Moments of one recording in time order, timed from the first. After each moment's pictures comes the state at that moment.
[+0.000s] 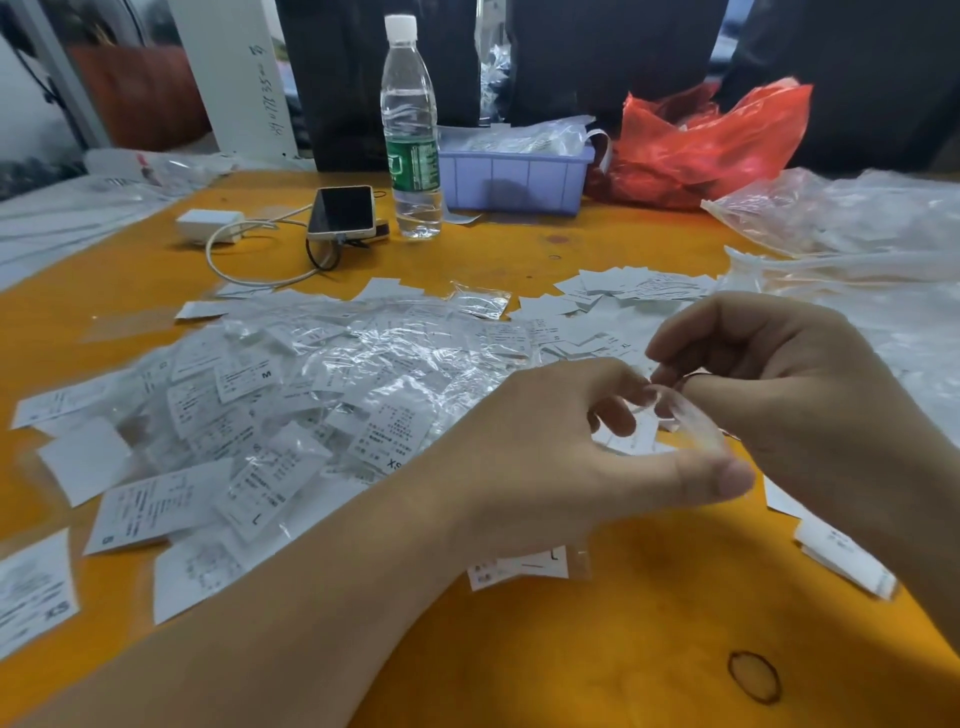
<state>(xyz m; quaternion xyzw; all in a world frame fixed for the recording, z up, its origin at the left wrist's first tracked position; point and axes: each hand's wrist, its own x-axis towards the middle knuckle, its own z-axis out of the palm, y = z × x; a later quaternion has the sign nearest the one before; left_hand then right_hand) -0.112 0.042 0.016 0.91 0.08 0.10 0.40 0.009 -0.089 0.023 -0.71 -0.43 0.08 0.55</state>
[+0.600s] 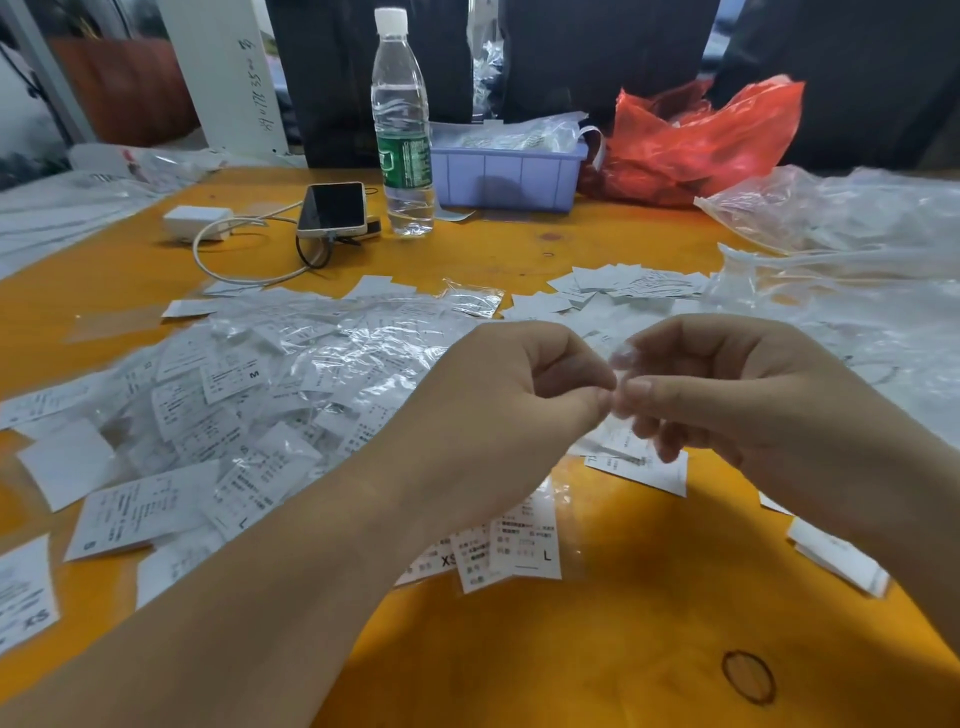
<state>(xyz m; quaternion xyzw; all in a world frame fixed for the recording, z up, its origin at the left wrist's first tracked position) -0.119 0.053 0.025 0.86 0.12 0.16 0.47 0.007 -0.087 0.025 -0.67 -0.40 0.25 0.57</state>
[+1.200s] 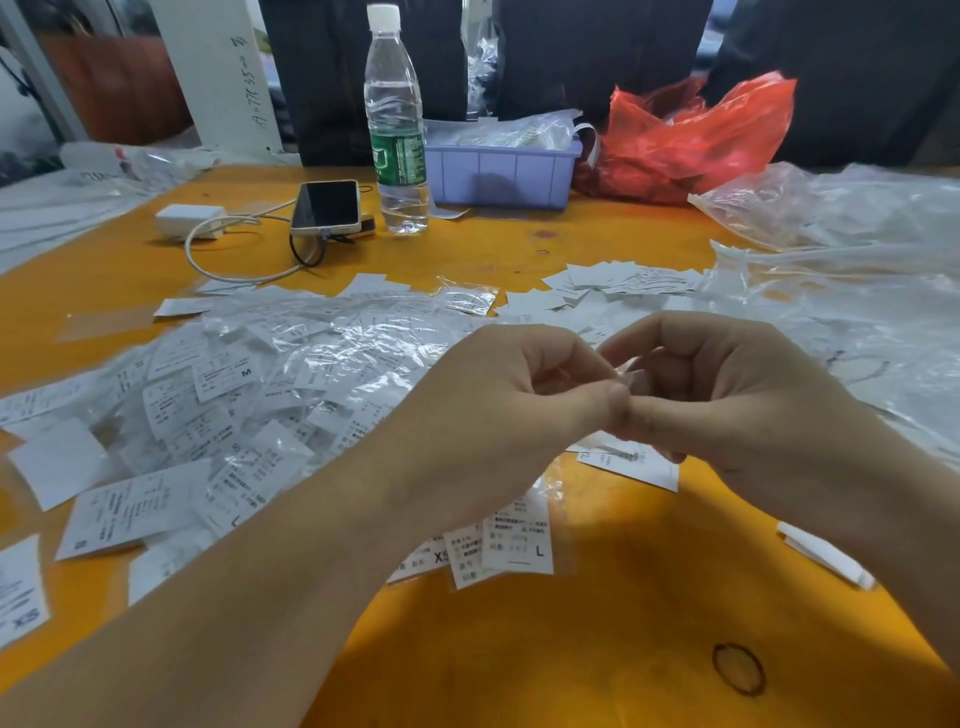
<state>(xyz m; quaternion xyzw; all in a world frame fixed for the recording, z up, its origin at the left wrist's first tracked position) -0.117 0.051 0.027 0.85 0.09 0.15 0.49 0.004 -0.086 0.020 -0.68 -0.48 0.20 0.52</state>
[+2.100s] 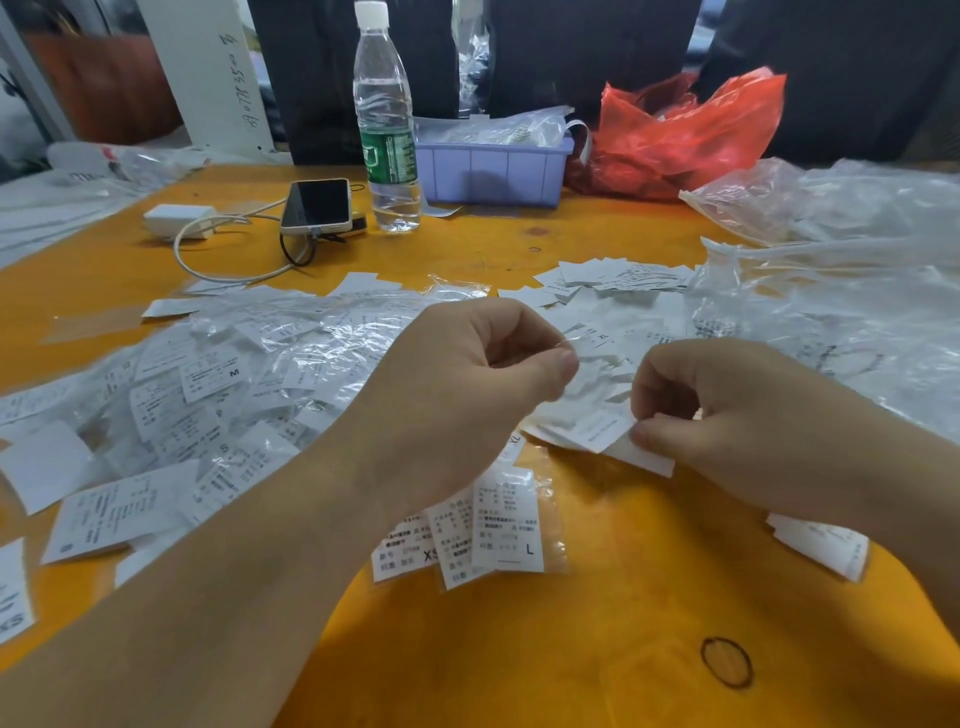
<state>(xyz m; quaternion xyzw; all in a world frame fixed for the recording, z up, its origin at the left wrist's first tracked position) -0.117 0.058 0.028 0.83 0.13 0.21 0.51 0.016 -0.097 0.023 -0.87 -0.45 0.06 0.21</state>
